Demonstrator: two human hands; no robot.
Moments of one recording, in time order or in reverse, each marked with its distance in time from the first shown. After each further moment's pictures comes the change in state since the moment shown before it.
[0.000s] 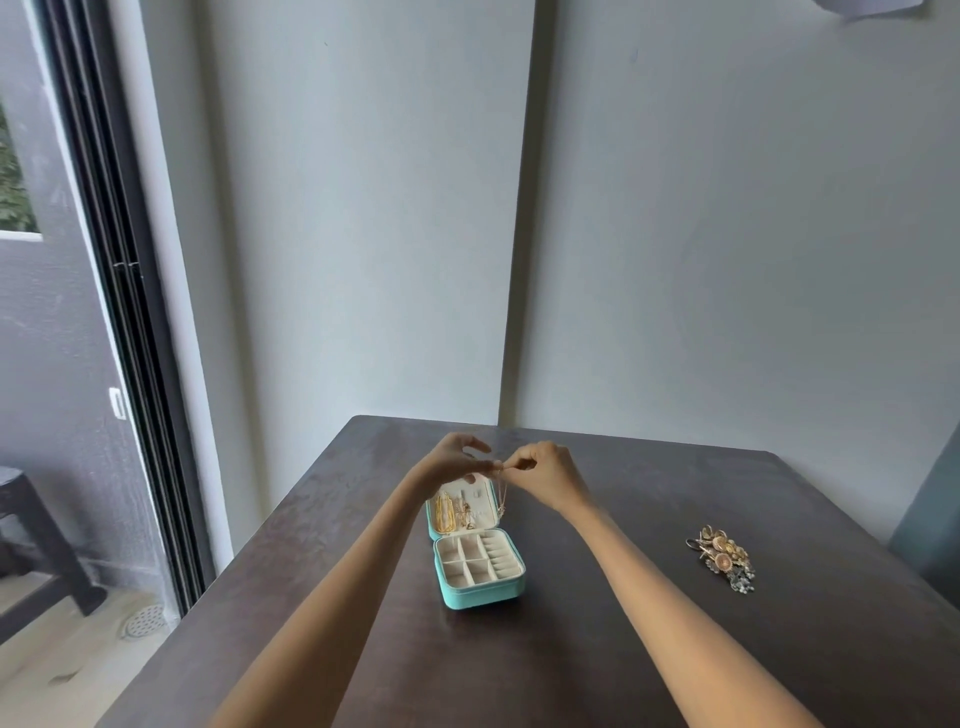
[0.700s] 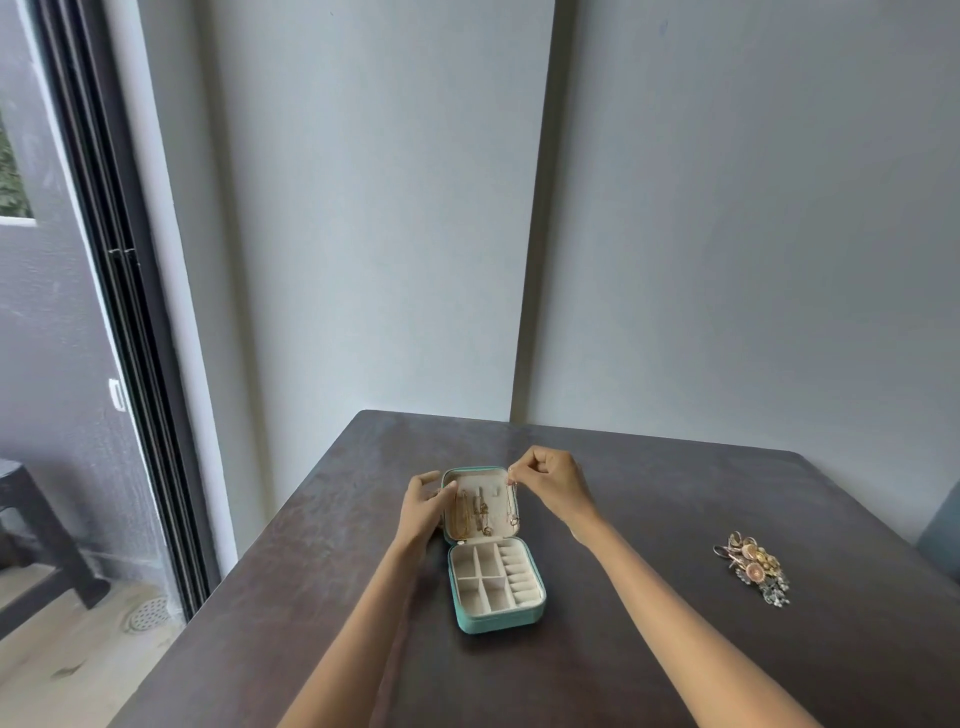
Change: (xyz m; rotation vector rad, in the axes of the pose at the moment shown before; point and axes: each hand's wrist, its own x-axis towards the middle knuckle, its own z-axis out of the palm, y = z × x) left_hand -0.003 -0.105 0.019 -0.574 0.436 -0.123; right_hand 0.001 -0.004 0.021 0.328 0.053 0.149
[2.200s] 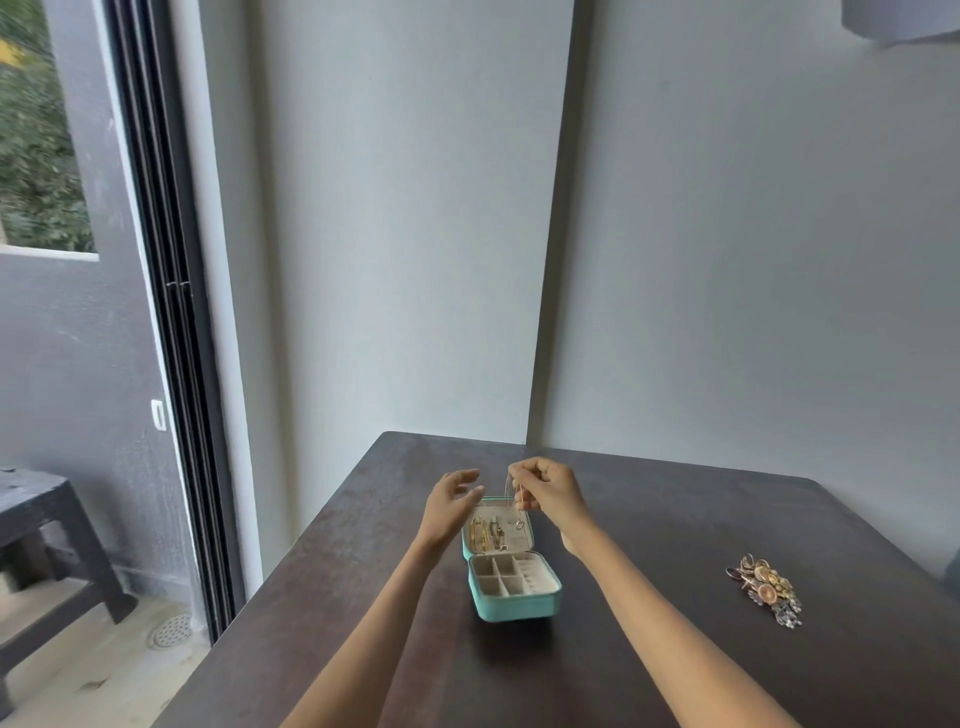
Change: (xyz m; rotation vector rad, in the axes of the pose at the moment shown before) left_hand -0.023 0.047 -0.003 0.303 -0.126 0.258; right_hand 0.000 -0.016 0.020 0.357 -0.037 0.060
